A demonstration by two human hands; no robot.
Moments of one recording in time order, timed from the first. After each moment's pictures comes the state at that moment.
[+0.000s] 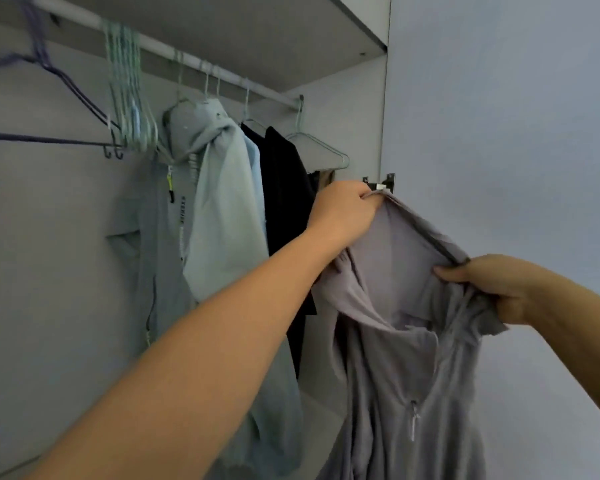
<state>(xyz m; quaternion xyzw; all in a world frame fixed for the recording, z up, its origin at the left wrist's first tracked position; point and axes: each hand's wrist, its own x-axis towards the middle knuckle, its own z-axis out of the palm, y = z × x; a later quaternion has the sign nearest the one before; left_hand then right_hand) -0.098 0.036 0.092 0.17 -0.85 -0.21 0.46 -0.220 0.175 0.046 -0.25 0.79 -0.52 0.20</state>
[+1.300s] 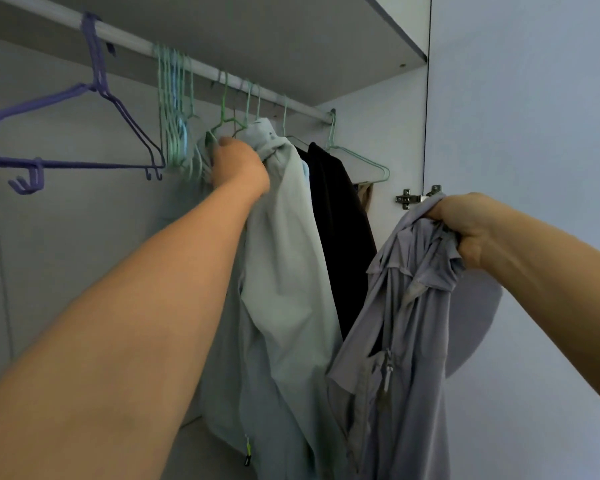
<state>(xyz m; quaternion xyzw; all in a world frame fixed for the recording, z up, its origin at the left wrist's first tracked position) 0.002 -0.140 0.172 0.53 -0.70 -0.06 0.48 -0.126 0.084 0.110 -0.28 0.53 -0.75 0.26</state>
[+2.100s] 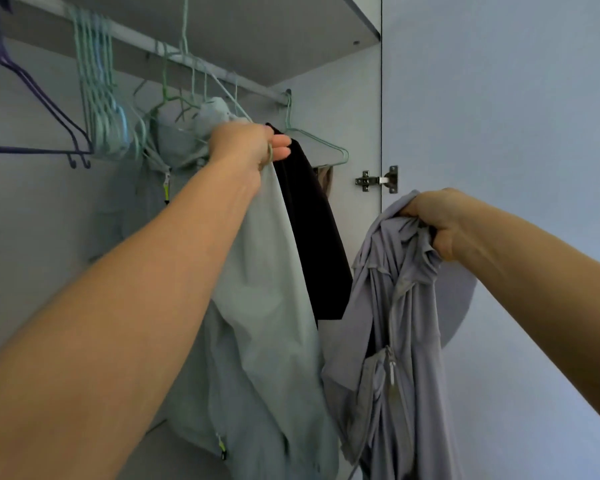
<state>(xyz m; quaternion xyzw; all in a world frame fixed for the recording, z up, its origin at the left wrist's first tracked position) -0.030 -0.071 0.162 0.17 -0.61 -0.56 0.53 -0.149 0.091 0.097 -0.24 0.66 -0.69 0.17</state>
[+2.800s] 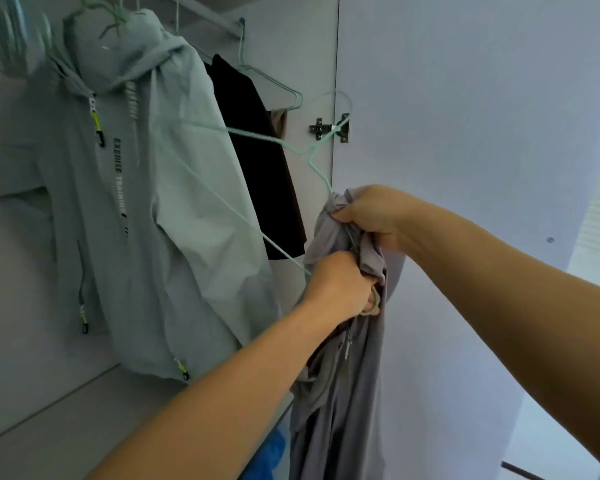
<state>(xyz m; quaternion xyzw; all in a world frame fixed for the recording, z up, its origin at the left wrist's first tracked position) -0.090 0.069 -0.040 0.18 -0.86 -0.44 0.19 -0.154 0.114 0.035 -0.34 0.75 -0.54 0.16</state>
